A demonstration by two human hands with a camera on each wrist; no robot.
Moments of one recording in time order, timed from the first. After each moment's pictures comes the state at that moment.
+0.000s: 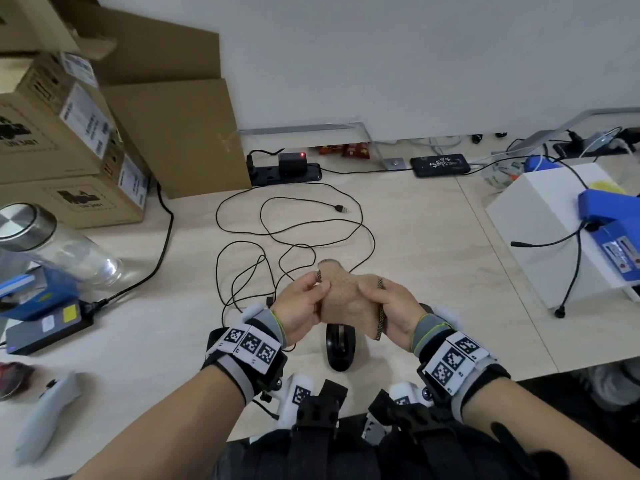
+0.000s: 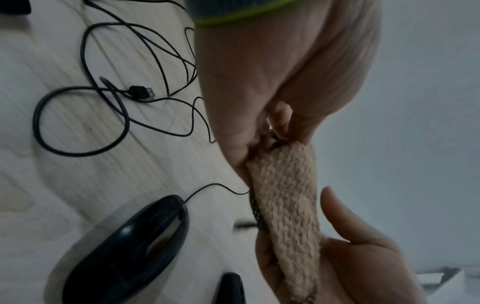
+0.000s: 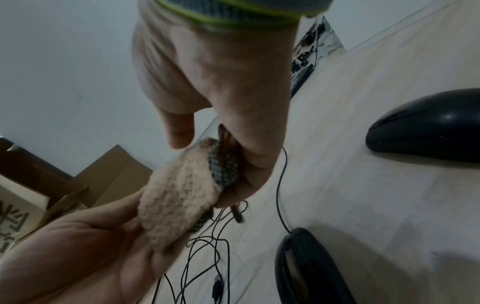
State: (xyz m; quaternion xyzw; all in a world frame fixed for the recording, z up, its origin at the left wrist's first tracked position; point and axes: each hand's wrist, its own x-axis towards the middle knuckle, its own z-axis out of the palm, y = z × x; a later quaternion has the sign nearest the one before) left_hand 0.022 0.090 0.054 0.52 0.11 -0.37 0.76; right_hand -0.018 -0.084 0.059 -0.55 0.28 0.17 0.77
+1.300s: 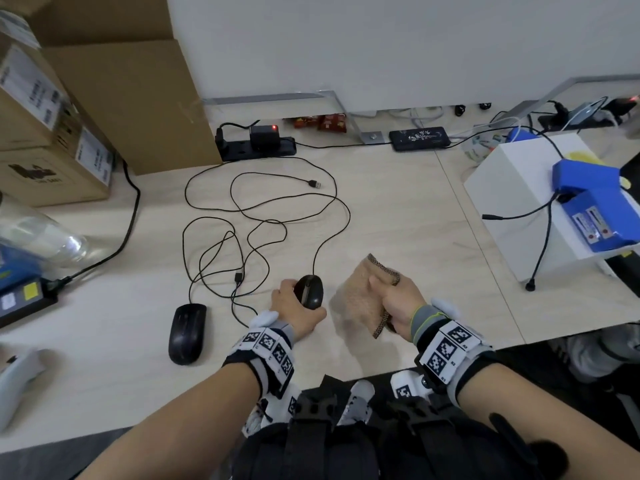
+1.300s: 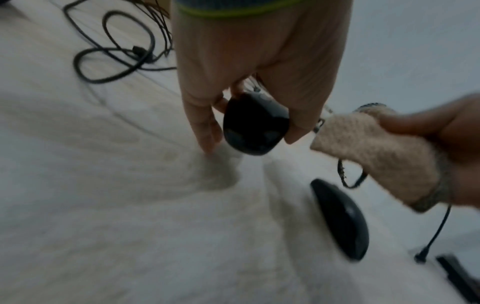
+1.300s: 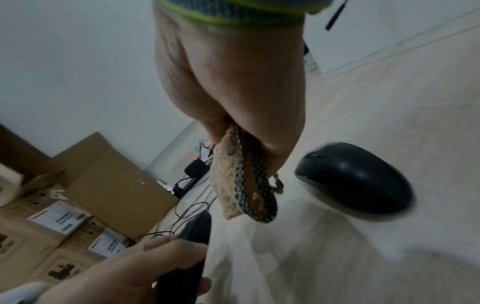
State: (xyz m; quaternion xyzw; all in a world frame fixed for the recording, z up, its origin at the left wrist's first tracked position) left_hand -0.028 0.040 -0.010 0.89 0.11 -0.27 0.36; right_hand -0.056 -0.148 0.028 -0.64 0.38 0.11 0.66
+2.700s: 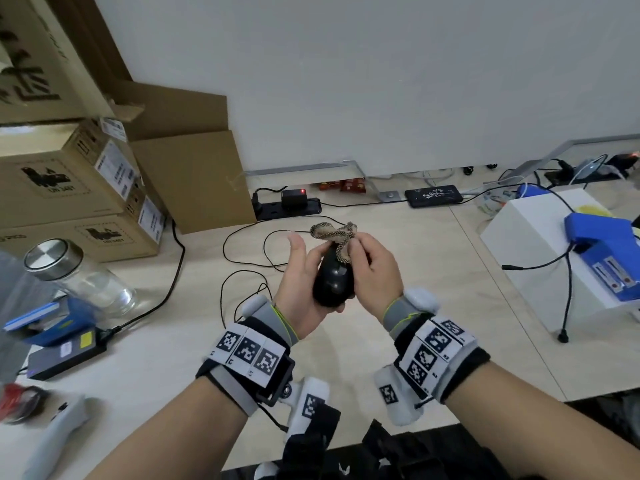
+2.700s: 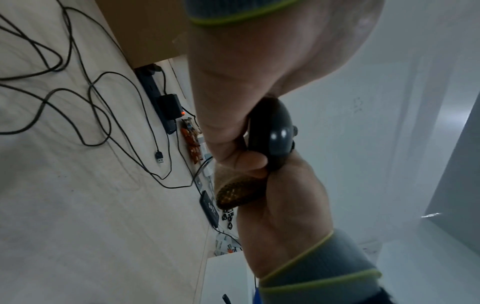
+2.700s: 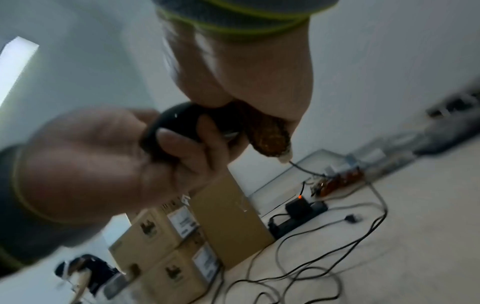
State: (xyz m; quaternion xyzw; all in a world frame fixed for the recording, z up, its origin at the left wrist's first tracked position) left_hand 0.027 0.057 0.160 0.49 0.04 -0.32 0.81; right_hand 0.020 -0.068 0.140 -0.82 0.04 -0.16 0.55
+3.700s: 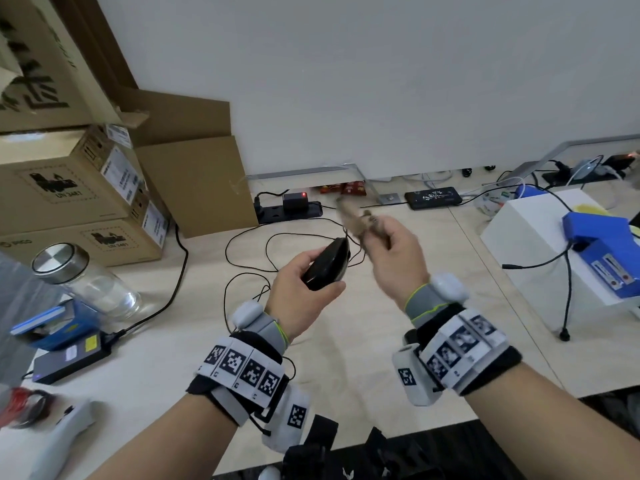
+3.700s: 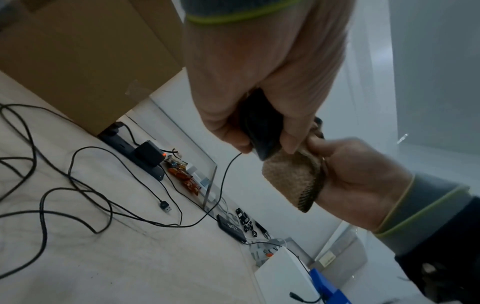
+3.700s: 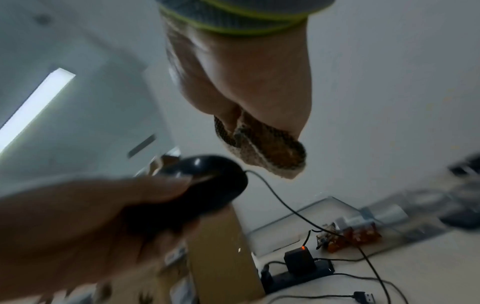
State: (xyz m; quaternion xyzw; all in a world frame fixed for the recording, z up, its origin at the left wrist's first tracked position) left_hand 0.016 0.079 0.144 0.77 -0.06 -0.09 0.63; right_hand 0.019 -0.083 0.166 -0.79 0.08 -0.17 0.58
